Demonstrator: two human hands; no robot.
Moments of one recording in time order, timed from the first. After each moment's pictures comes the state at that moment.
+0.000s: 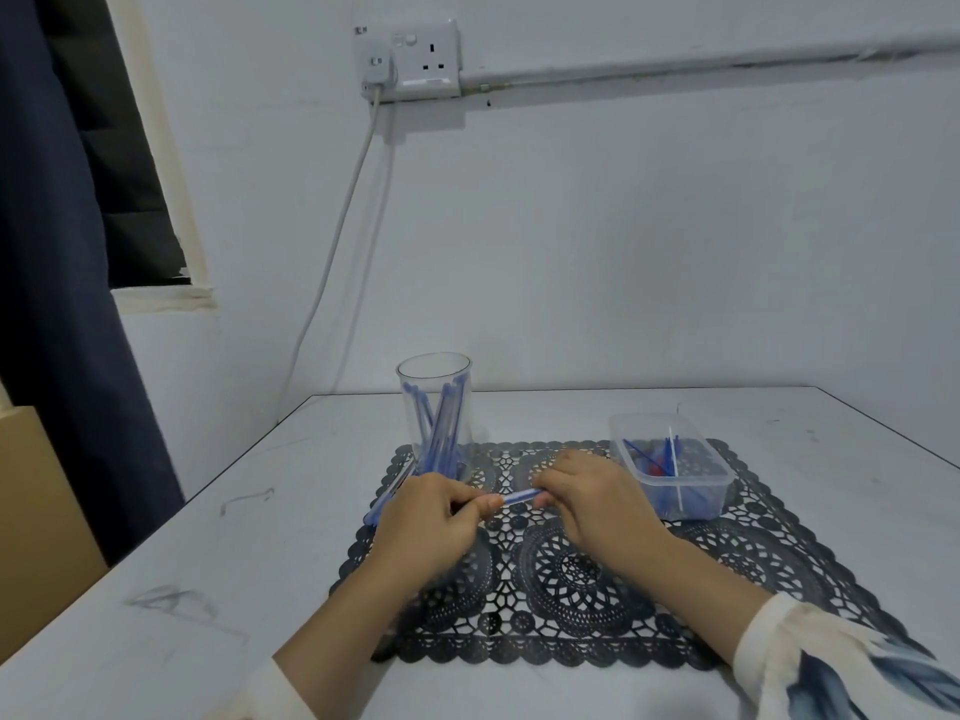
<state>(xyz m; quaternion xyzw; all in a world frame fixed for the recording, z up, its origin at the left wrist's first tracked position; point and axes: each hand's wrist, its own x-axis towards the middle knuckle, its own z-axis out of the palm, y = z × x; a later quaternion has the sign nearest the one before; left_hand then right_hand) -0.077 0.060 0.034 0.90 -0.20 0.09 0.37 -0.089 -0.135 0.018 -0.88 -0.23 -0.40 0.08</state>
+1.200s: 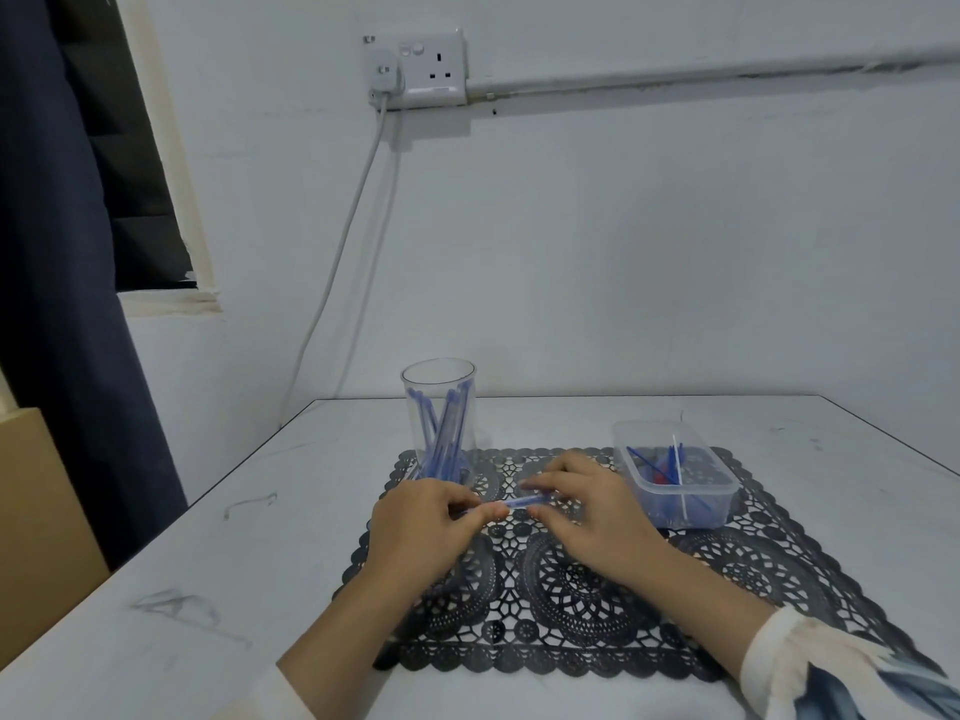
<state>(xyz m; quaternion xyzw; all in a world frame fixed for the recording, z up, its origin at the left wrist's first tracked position) -0.077 0.066 0.037 0.92 -0.19 0.19 0.27 -0.094 -0.127 0.018 -0.89 -0.20 -0.29 0.30</state>
